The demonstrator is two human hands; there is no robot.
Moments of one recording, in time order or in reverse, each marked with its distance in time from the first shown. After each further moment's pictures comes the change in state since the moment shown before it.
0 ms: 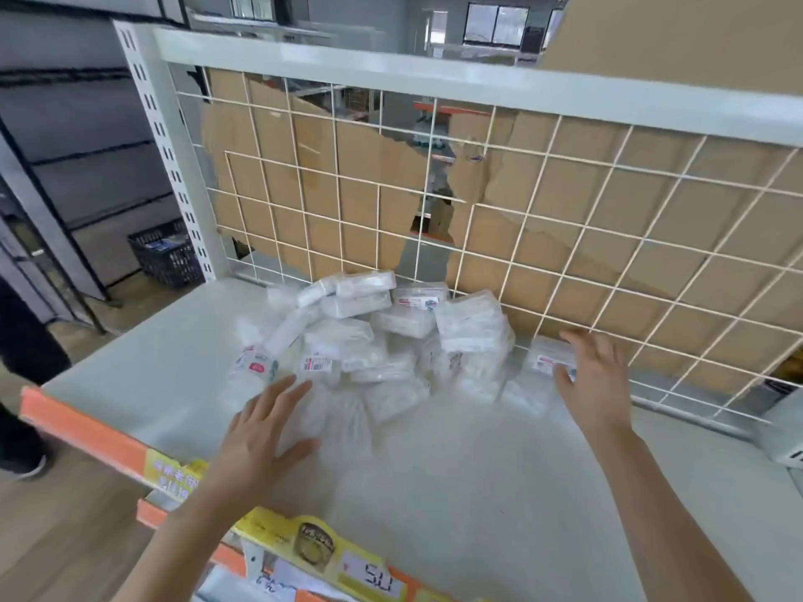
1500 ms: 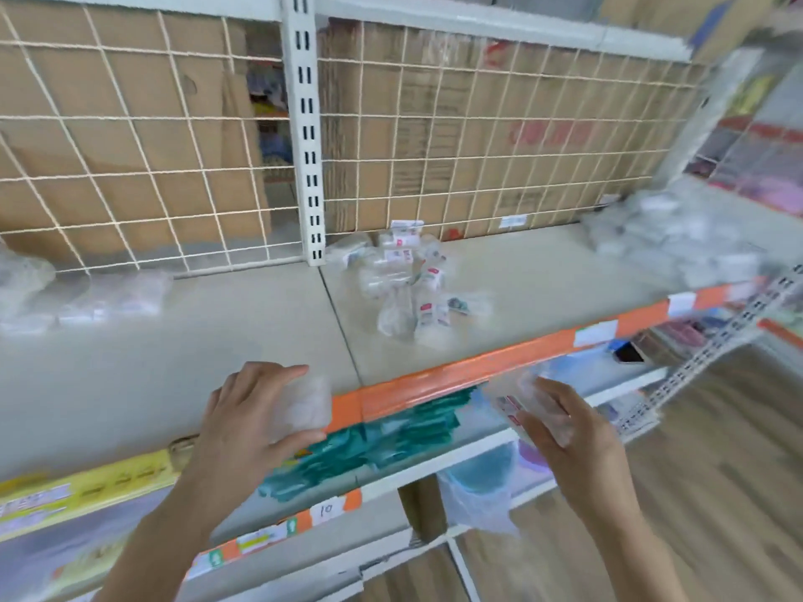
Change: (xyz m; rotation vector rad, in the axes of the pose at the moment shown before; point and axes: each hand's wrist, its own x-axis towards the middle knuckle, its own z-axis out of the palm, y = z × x) left_hand -0.111 0.385 0.114 -0.355 -0.198 0.672; right_hand -0.396 0.184 -0.334 0.114 0.144 0.744
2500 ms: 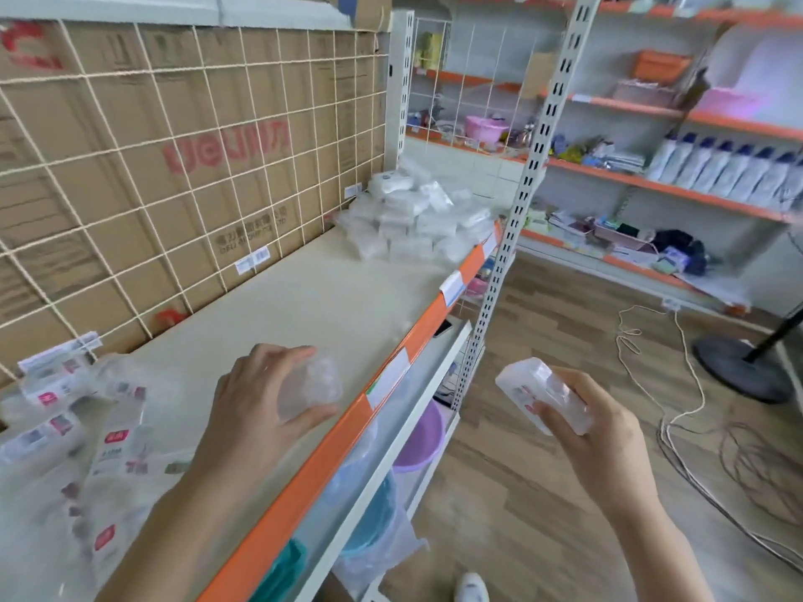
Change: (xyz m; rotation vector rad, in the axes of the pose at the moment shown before) left_hand 0.256 0.171 0.203 -0.271 -0.265 0.401; right_hand 0.053 0.135 -0.137 -0.220 0.513 0.419
